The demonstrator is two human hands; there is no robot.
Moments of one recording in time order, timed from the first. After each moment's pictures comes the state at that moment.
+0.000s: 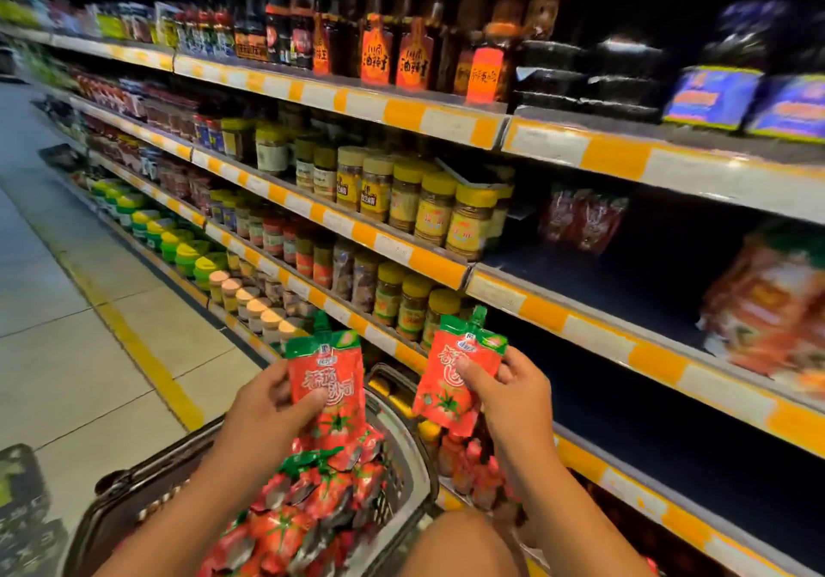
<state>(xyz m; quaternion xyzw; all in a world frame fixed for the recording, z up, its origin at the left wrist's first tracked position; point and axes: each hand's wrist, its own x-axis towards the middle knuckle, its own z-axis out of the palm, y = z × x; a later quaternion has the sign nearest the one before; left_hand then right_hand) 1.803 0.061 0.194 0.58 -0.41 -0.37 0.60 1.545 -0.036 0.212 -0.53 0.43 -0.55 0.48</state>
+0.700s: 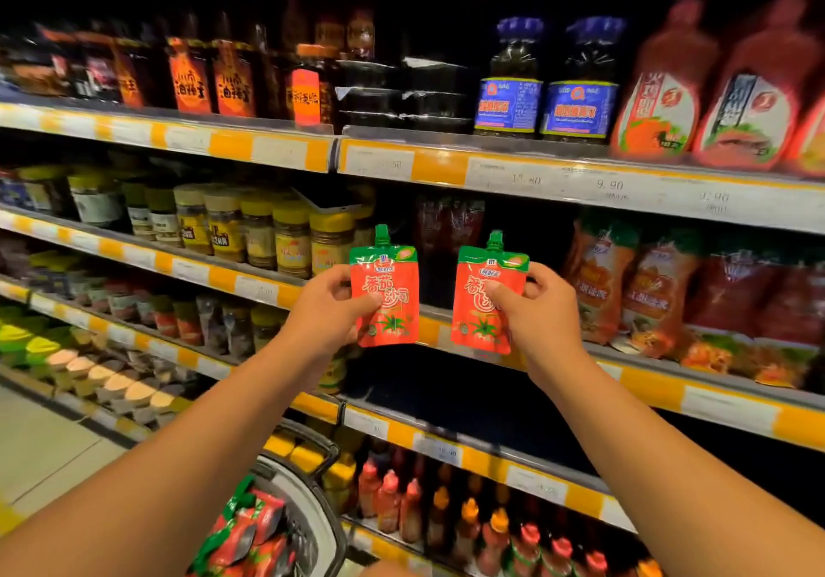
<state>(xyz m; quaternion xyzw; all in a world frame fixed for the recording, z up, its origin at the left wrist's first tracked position) 1.642 -0.123 0.311 0.46 -0.53 -0.47 0.54 1.394 -0.110 0.323 -0.49 0.50 -0.64 0.31</state>
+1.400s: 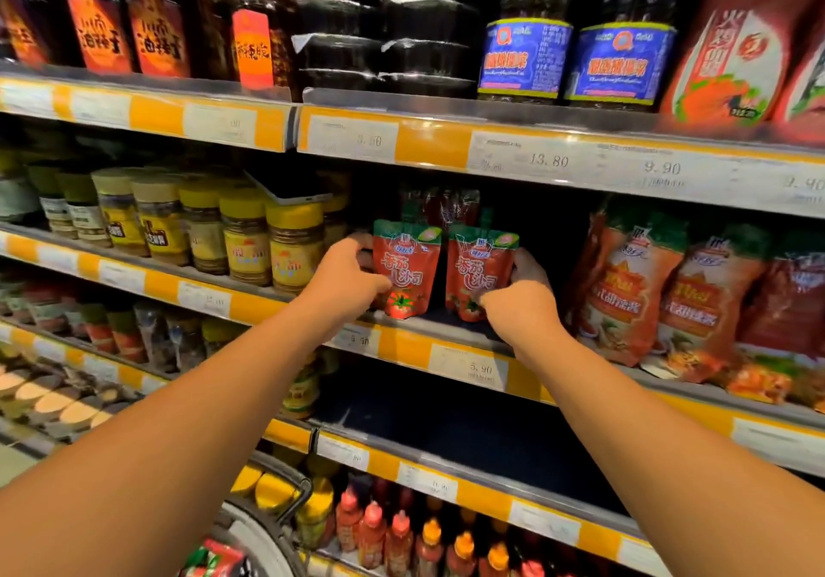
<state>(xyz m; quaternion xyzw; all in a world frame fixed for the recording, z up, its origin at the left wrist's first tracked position) 1.605 -0.250 0.307 0.49 -0.63 -0.37 0.47 1.382 -0.228 0.298 -0.52 0.65 -0.51 0.21</state>
